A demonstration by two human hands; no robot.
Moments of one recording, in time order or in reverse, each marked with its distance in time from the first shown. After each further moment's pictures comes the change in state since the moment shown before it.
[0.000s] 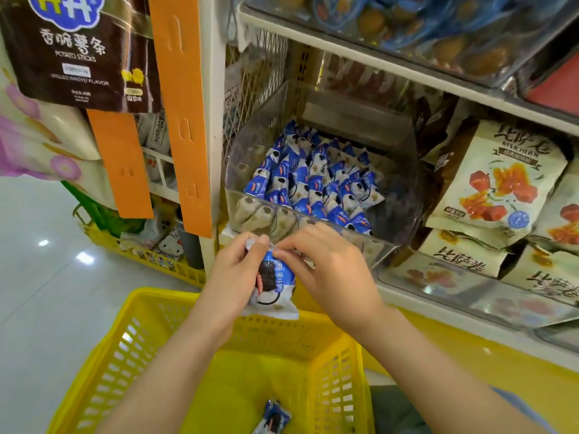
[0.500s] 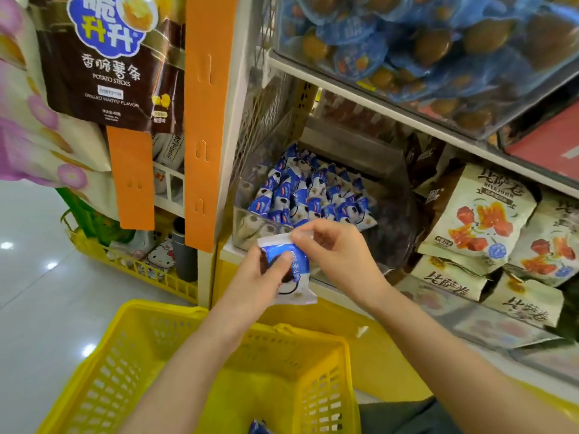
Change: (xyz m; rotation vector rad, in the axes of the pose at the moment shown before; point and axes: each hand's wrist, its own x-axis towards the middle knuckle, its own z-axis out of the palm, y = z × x) left_hand 0.003 0.010 0.003 -0.123 -0.119 -0.101; right_hand 0.038 -0.002 -0.022 0.470 -0.159 0.486
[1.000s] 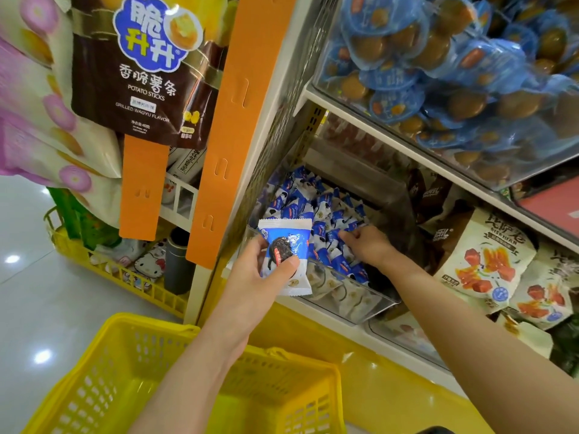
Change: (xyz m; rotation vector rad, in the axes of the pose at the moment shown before) left_hand 0.015 0.018 -0.016 -0.143 0.014 0.097; right_hand 0.100 0.059 -0.047 -0.614 0.010 0.607
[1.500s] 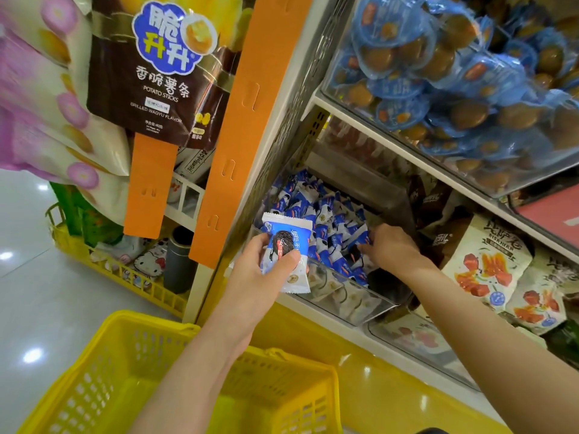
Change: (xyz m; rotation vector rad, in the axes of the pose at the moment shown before) left_hand -0.004 0.009 -0.002 -0.072 0.004 -0.045; right_hand -0.016 0.004 -0.020 -0.427 0.178 0.010
